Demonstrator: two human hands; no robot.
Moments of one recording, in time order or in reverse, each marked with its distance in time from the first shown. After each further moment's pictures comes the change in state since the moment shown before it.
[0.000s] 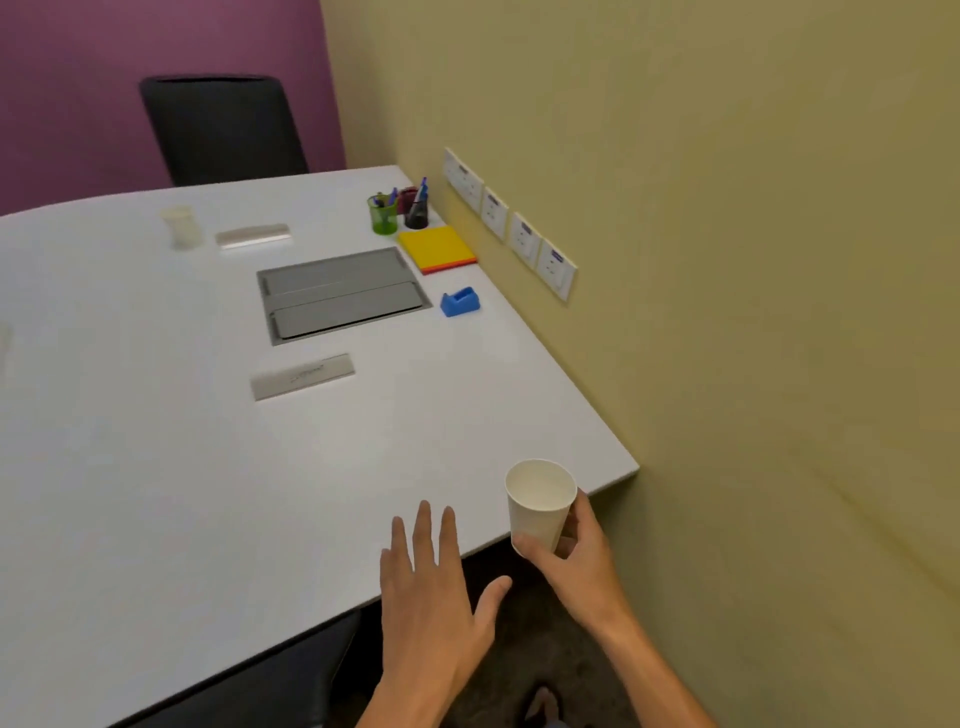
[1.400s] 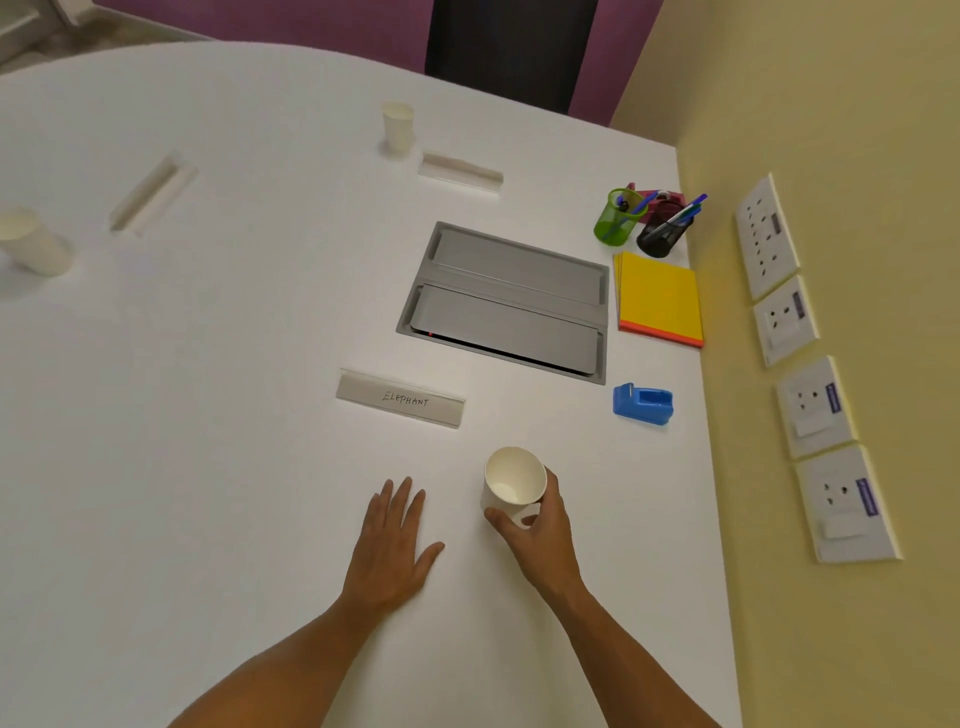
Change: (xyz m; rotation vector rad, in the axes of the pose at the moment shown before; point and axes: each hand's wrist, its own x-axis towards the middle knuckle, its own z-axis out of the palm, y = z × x) left_hand 0.324 -0.168 0.124 -0.017 -0.028 -0.309; right_hand 0.389 0.006 0.173 -0.328 -0.507 -0.023
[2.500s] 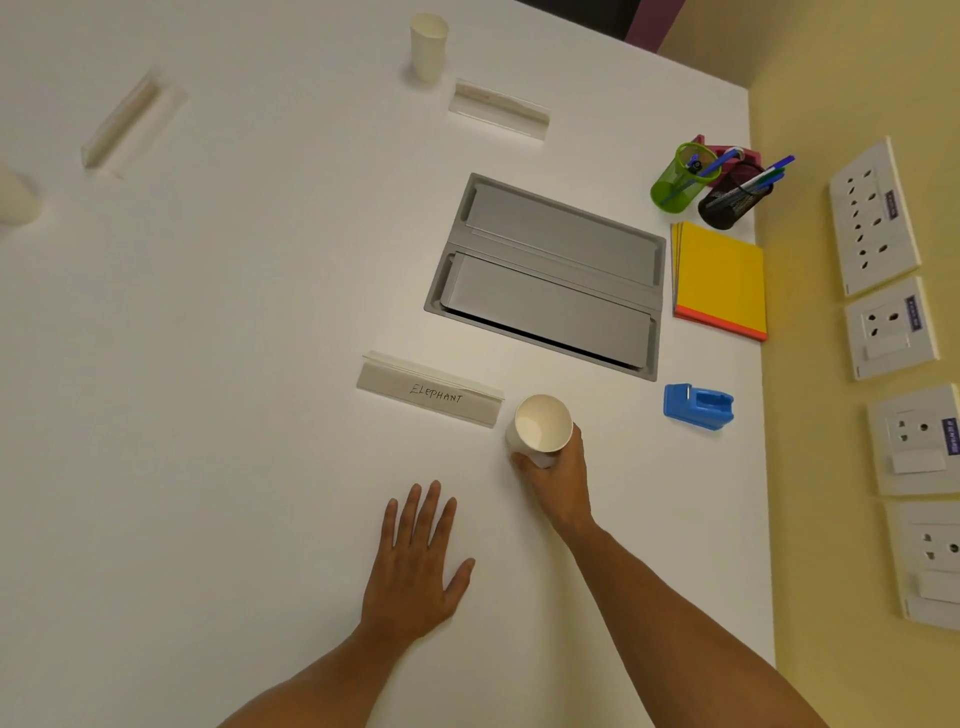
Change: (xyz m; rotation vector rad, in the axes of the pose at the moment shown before) left_hand 0.003 -0.011 0.011 -0.028 0.060 0.010; right_hand 0.116 0.007 0.046 -0.042 0.064 0.031
